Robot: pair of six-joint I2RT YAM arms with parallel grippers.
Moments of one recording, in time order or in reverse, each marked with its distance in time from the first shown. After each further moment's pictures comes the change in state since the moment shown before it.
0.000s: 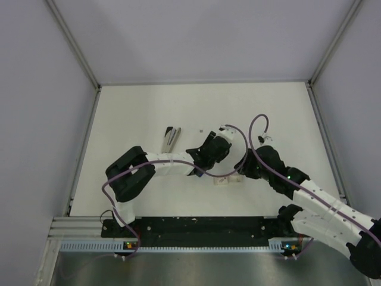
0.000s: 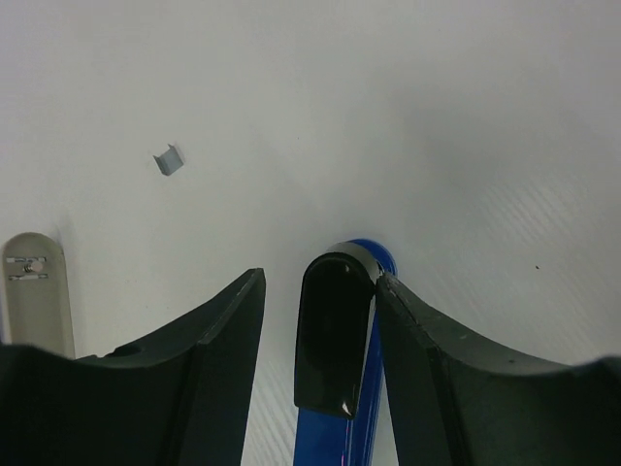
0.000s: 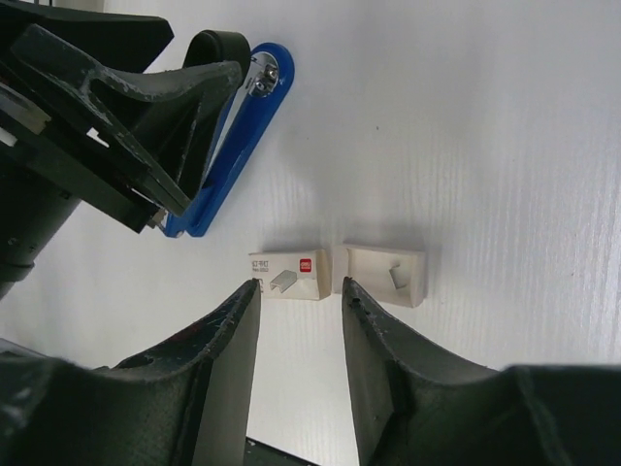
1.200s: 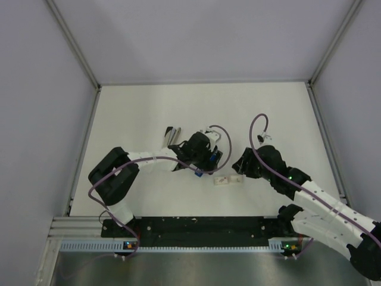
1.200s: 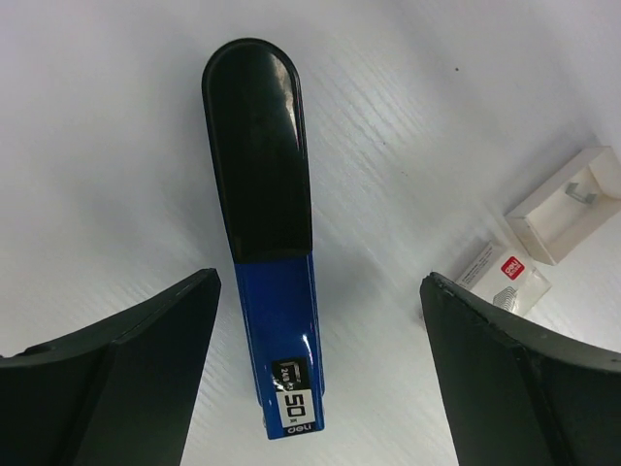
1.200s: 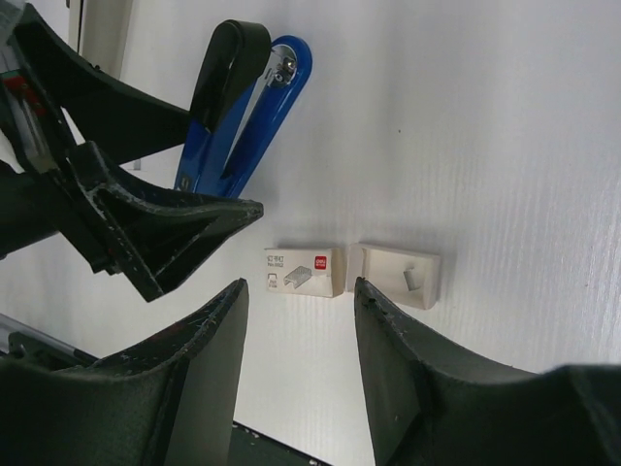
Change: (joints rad) left arm 0.160 -0.163 -0.142 -0.196 0.583 -0.156; right arm -0.007 -0.019 0.001 0.022 -0.041 -0.032
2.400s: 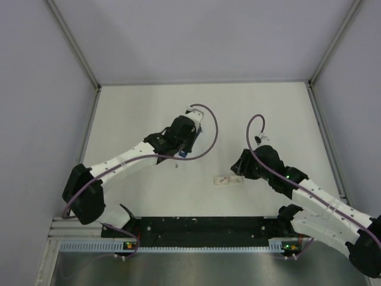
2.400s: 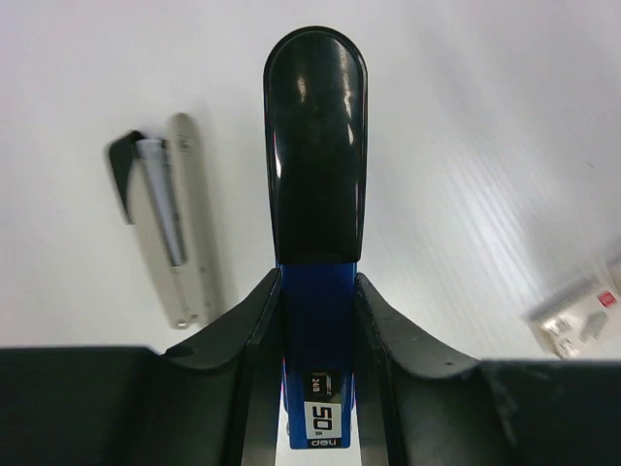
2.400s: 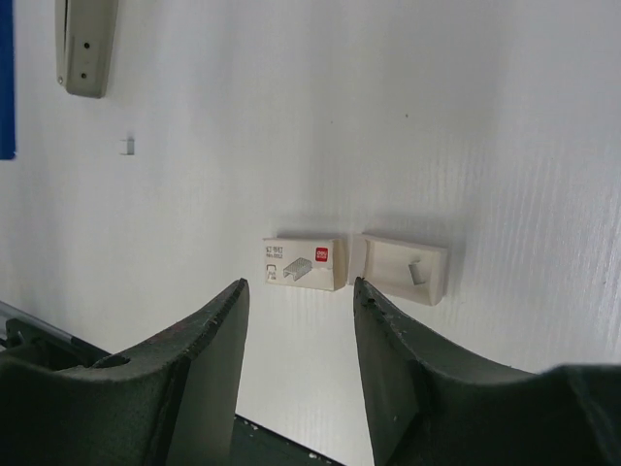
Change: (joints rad) left arm 0.043 -0.222 0.121 -0.291 -0.291 0.072; right arm 0.000 0.032 -0.007 0.011 -0.032 0.002
